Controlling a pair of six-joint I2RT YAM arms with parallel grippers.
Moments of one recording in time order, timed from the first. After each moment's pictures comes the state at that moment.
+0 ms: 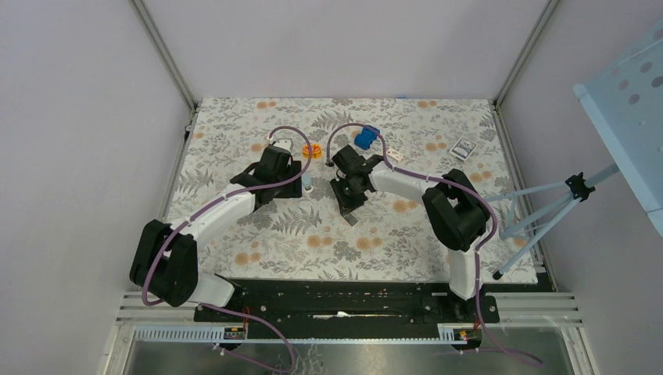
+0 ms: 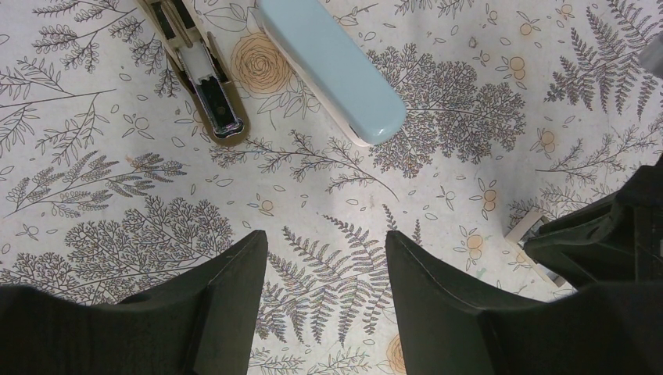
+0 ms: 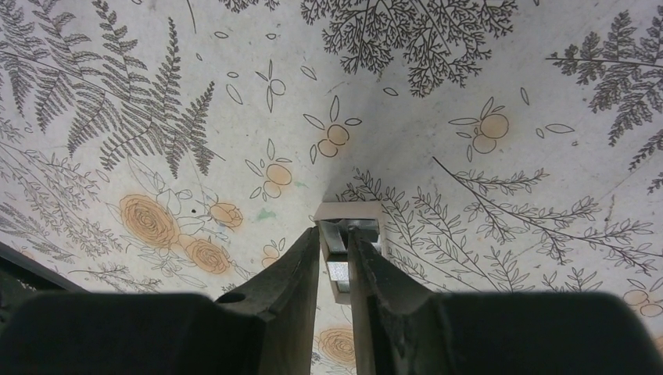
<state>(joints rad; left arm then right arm) -0.46 1.40 0.91 -0.35 -0.13 -0.37 0.73 1.98 1.39 -0.61 -0.16 0.28</state>
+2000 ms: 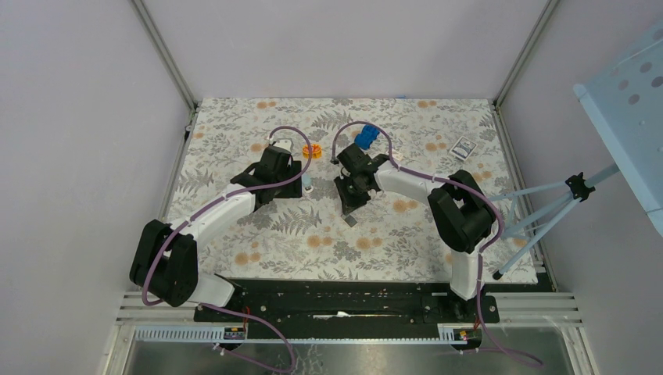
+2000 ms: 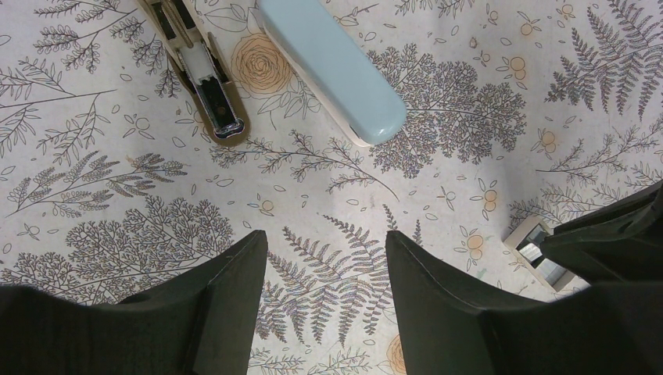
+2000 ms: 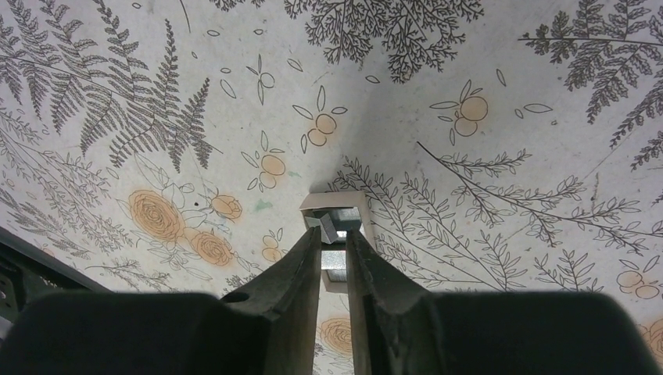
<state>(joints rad) -0.47 1.40 0.91 -0.35 -0.13 -0.37 0.71 1.94 1.36 -0.59 -0.18 0.31</state>
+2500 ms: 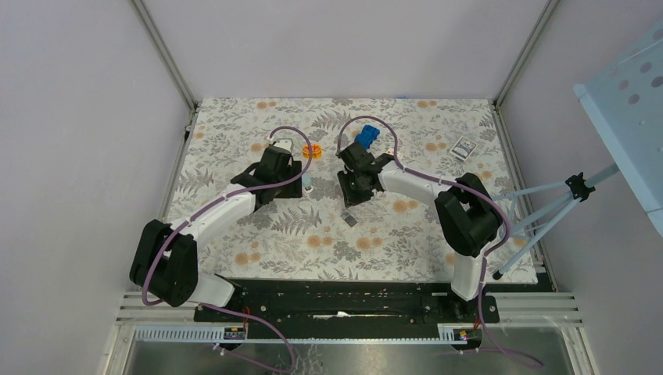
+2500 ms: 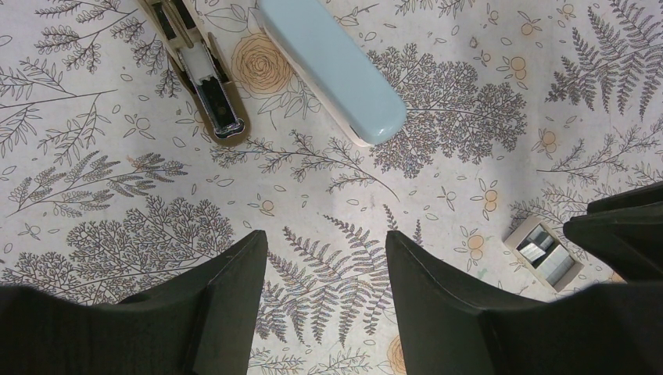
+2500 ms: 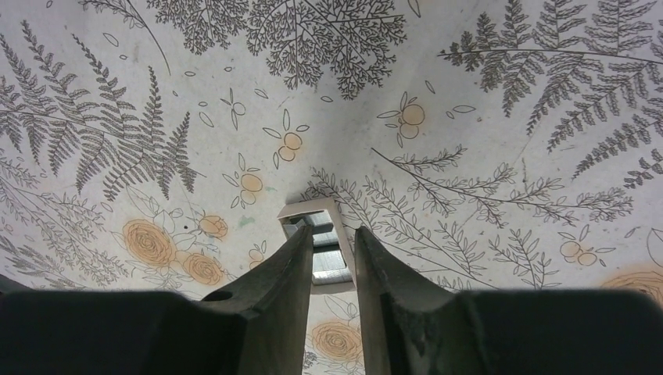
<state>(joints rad) -0.47 1.40 0.91 -0.35 -0.14 -0.37 0.71 1.90 1.34 -0.56 -0.07 0.36</state>
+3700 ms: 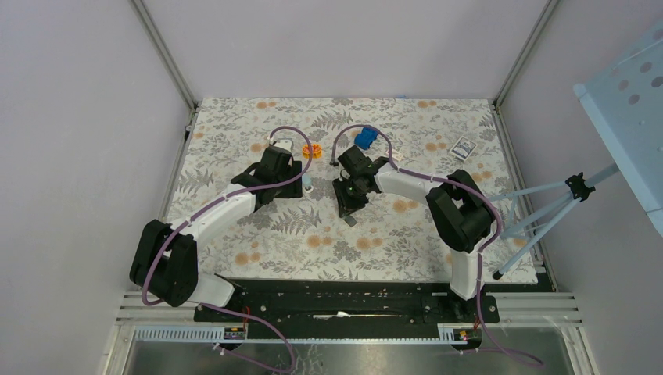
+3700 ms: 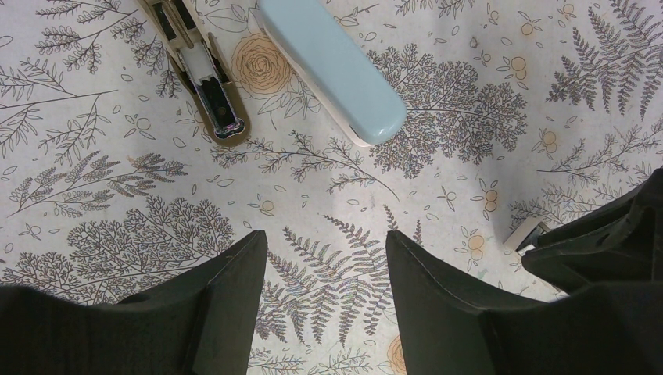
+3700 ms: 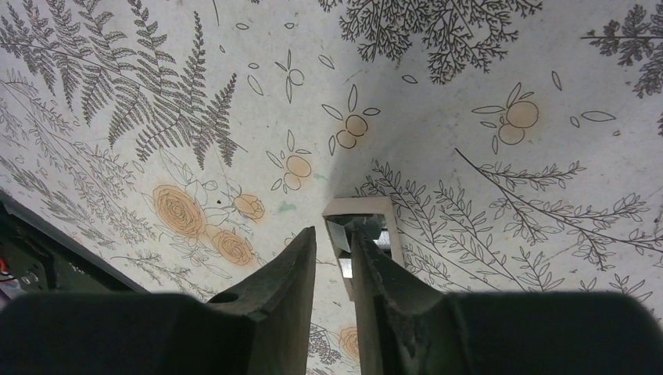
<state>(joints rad) -0.47 1.40 0.91 -0.35 -0.14 -0.37 0.70 1.95 1.33 -0.54 -0.25 0.33</state>
